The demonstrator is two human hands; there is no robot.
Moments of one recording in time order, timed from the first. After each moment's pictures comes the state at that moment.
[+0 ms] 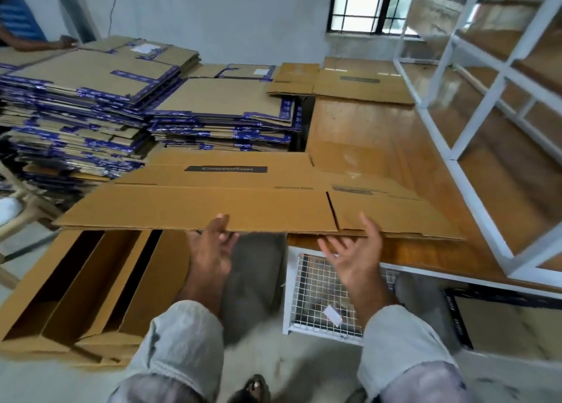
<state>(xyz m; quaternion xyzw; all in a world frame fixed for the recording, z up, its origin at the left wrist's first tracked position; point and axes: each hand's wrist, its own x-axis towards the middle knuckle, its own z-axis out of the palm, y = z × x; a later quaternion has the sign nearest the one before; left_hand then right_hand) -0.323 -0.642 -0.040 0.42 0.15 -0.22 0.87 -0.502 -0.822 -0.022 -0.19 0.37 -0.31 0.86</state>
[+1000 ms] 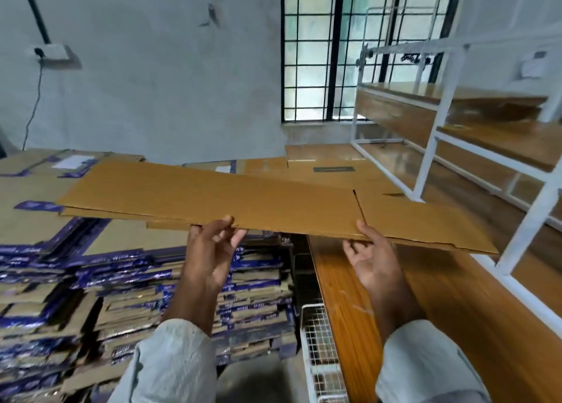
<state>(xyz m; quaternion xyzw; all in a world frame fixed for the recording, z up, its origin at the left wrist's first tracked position) 0.072 -0.904 0.103 0.32 -0.11 -0.34 0.88 -0.155 -1.080 0.075 -0.17 0.24 -0.50 0.81</state>
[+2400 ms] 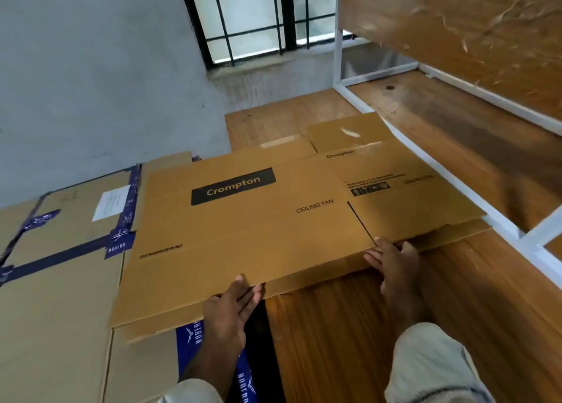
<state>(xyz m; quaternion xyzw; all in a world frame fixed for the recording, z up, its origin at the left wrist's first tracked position) 0.312 -1.494 -0.083 0.61 0.07 -0.42 0.67 0.085 -1.676 -0.105 -0.23 0.60 -0.49 0.59</state>
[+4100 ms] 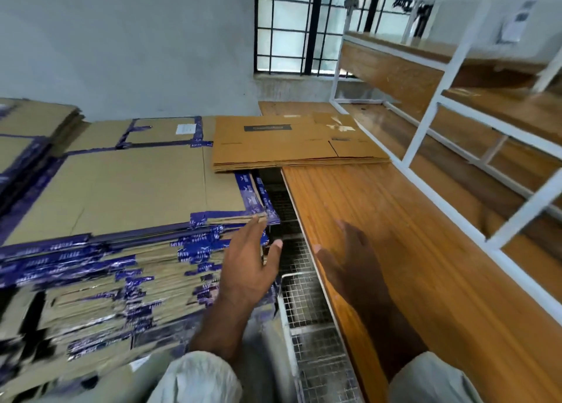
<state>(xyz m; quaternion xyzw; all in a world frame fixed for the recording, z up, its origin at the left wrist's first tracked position) 0.081 -0.958 0.008 0.76 -0.50 -0.05 0.41 -0.099 -1.041 0.039 -0.79 0.49 -0.29 0.25</state>
